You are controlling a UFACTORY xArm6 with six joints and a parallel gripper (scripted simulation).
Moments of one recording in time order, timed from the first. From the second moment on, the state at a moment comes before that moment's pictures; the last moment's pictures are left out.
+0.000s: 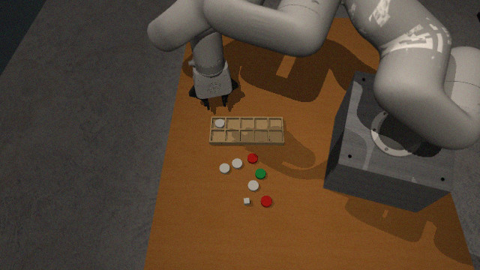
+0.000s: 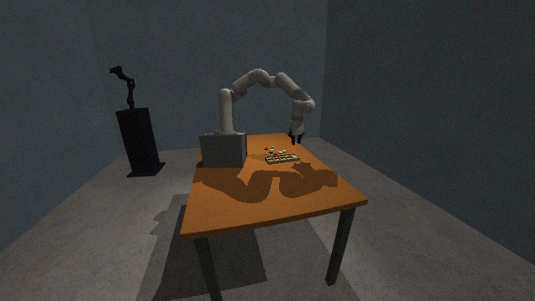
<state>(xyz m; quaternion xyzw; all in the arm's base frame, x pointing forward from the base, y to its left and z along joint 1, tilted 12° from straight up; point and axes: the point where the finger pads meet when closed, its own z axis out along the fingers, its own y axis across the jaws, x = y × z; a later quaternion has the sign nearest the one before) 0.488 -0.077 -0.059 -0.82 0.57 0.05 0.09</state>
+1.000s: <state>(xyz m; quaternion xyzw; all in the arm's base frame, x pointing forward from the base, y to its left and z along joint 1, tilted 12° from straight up) 0.485 -0.068 -0.059 -0.80 0.59 0.05 0.09</state>
